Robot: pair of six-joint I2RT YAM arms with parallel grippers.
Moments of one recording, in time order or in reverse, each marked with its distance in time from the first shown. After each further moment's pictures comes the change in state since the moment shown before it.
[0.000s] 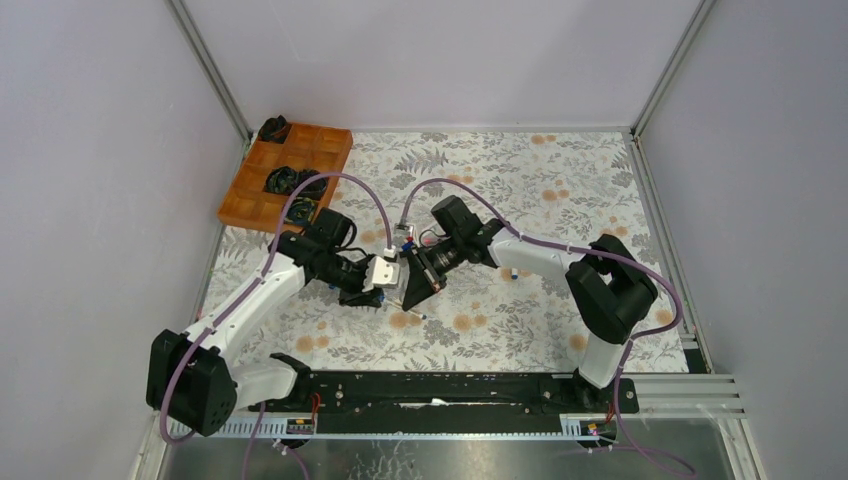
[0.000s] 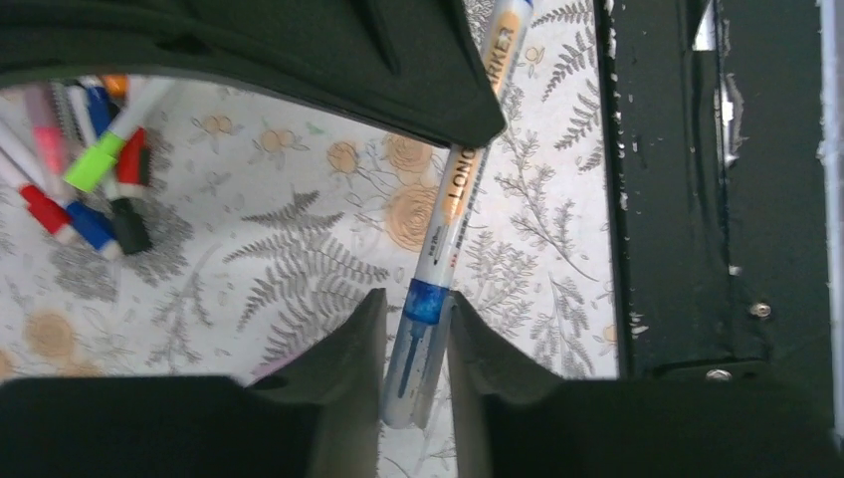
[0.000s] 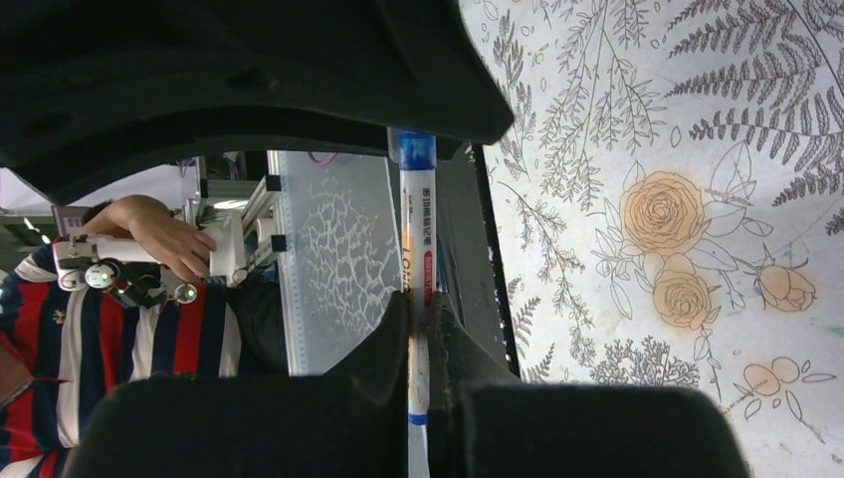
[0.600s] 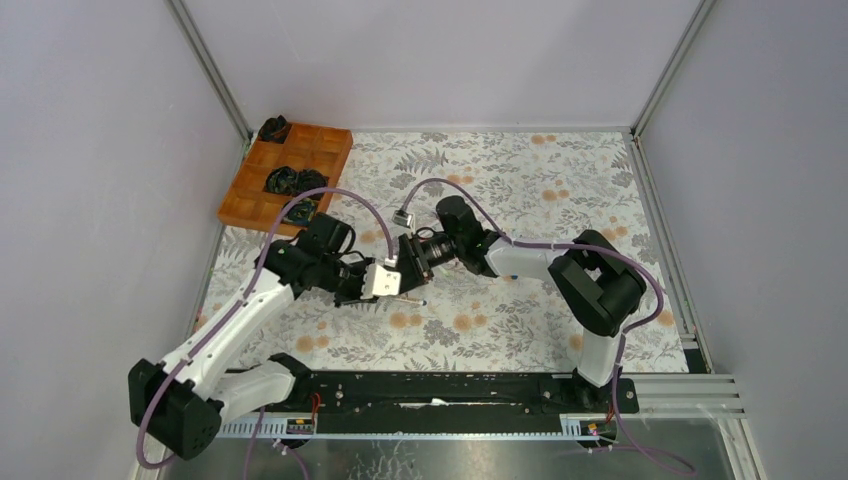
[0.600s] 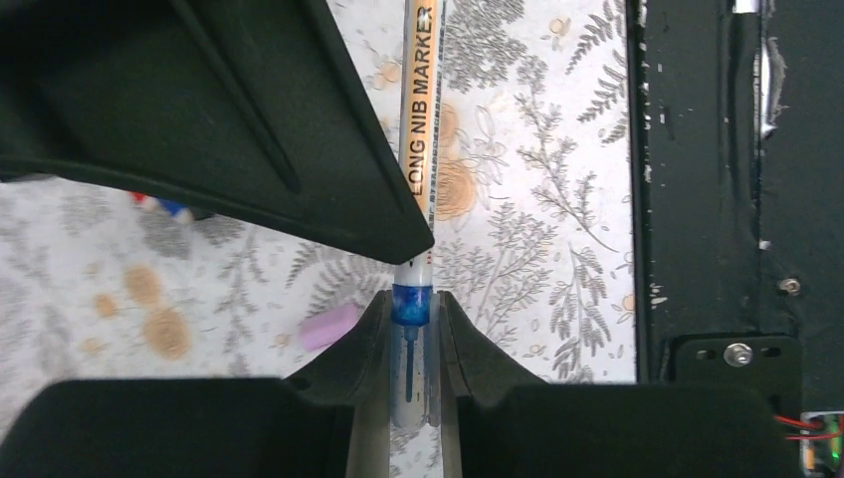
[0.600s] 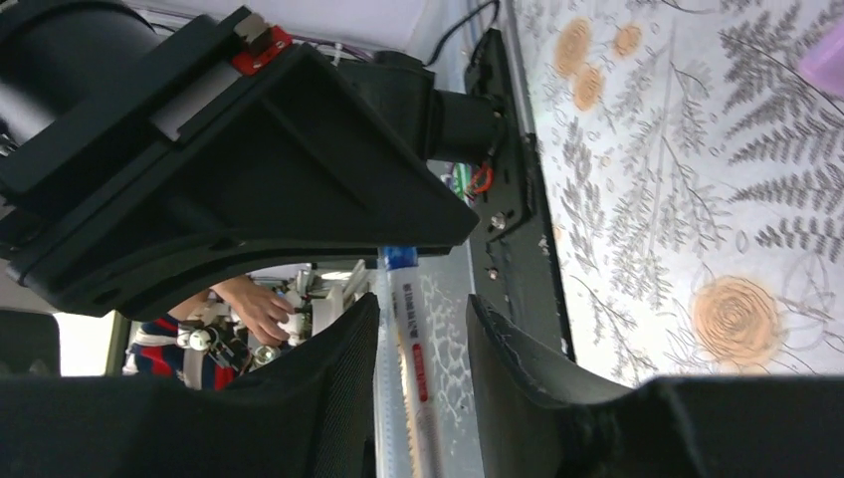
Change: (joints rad) left arm -0.085 -0.103 0.019 -0.047 -0.152 -0.040; right arm -0.006 0.065 -0.113 0.610 -0.040 0.546
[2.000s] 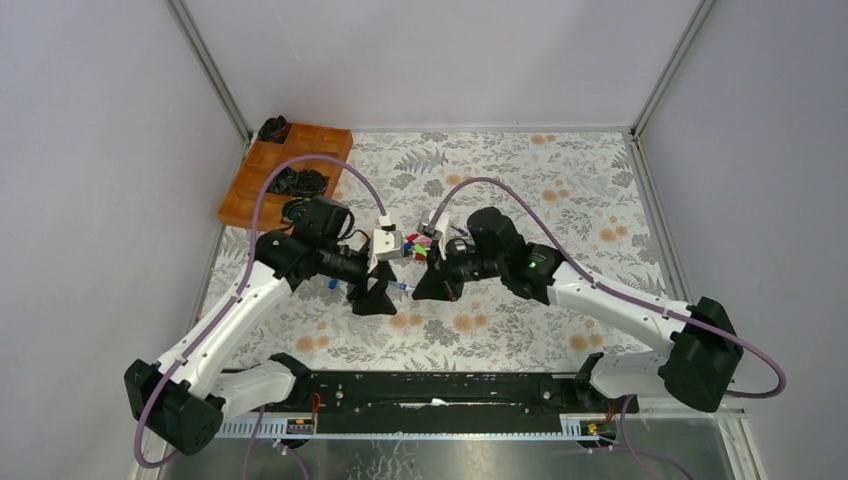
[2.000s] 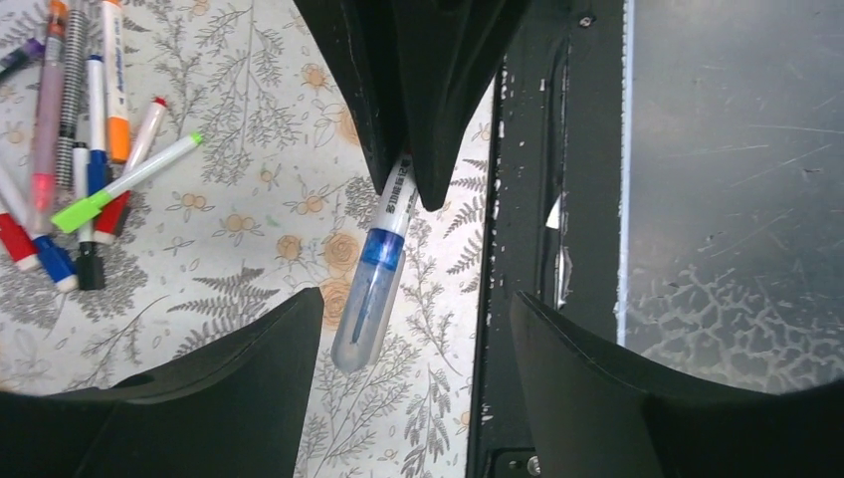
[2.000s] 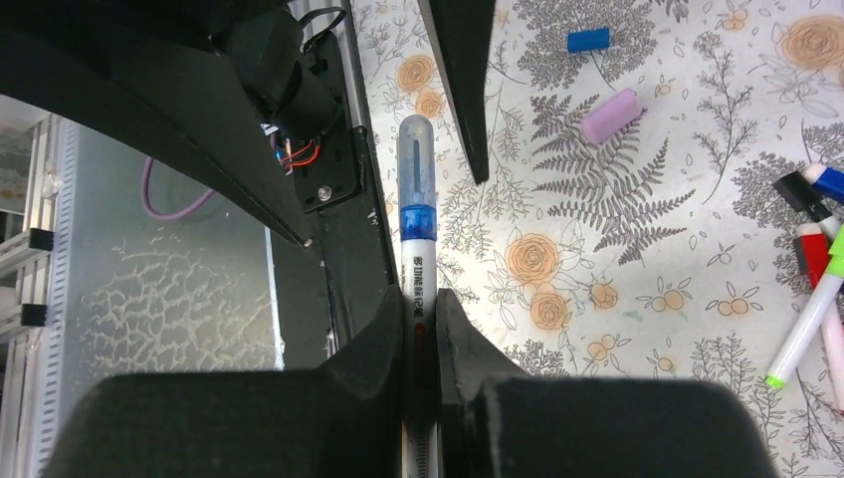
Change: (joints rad) left arm -0.003 -0.011 0.132 0.052 0.231 -0.493; right arm 0.104 -0.546 -0.089 -0.514 0.493 -0.711
